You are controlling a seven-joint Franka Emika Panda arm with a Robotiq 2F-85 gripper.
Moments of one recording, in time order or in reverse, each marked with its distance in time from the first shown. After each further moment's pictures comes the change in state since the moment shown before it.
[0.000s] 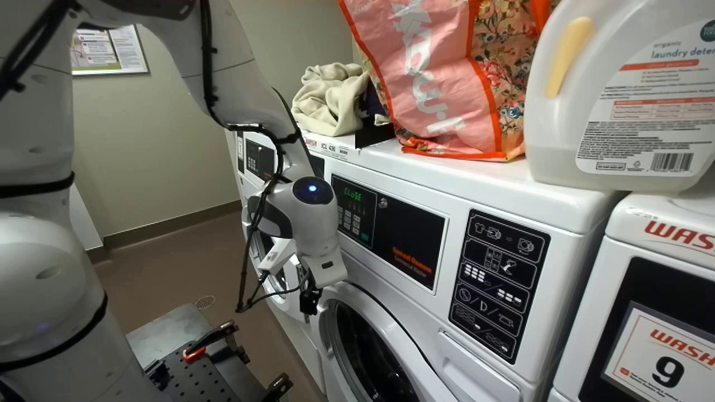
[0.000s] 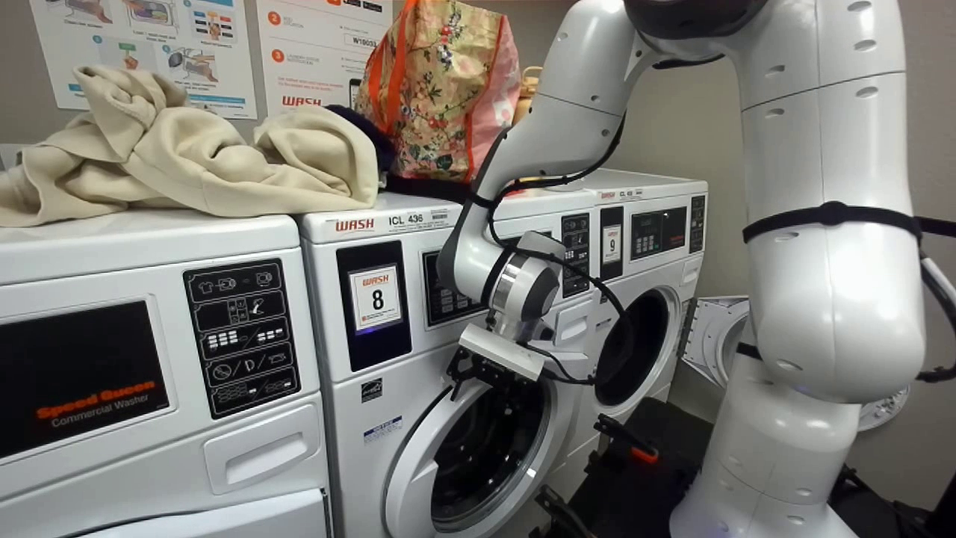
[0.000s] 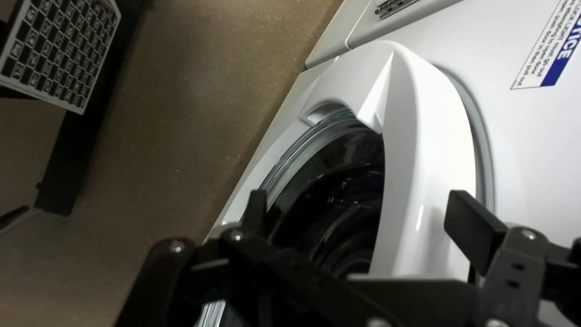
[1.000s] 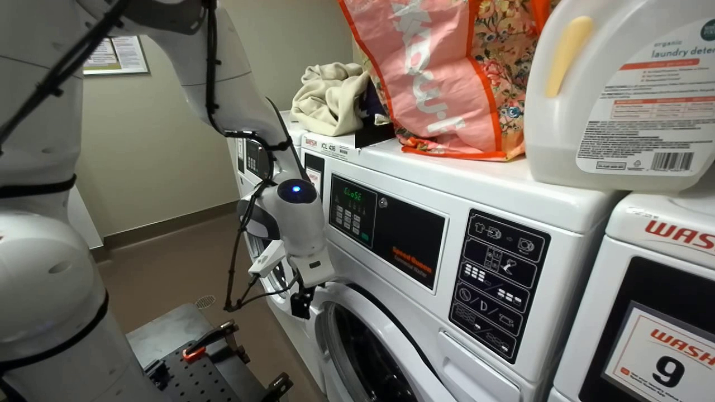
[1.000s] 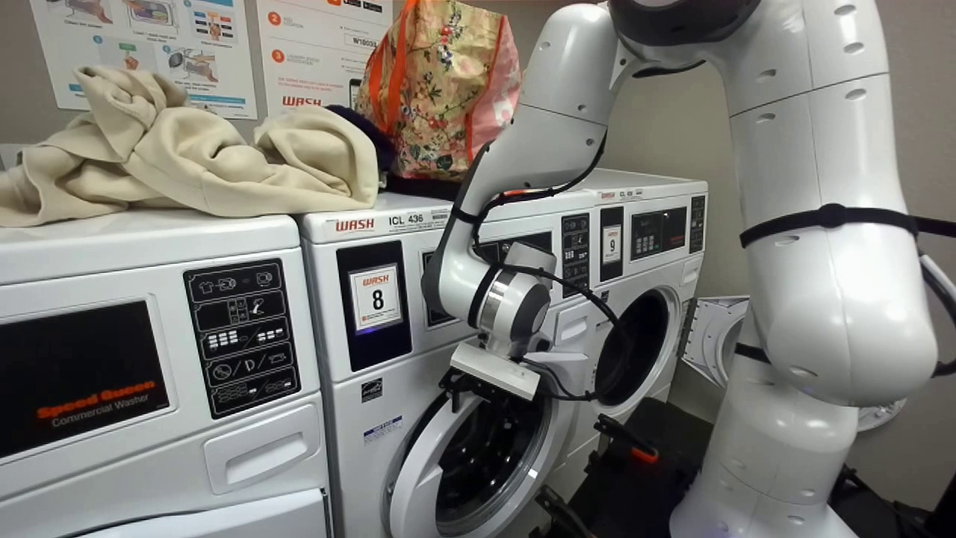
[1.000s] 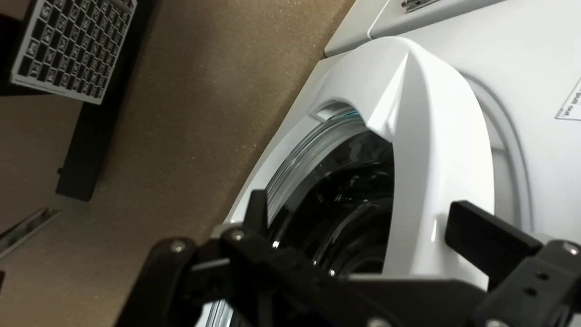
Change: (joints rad) arm 0.064 0.053 0.042 0.005 0.079 0.110 -0.001
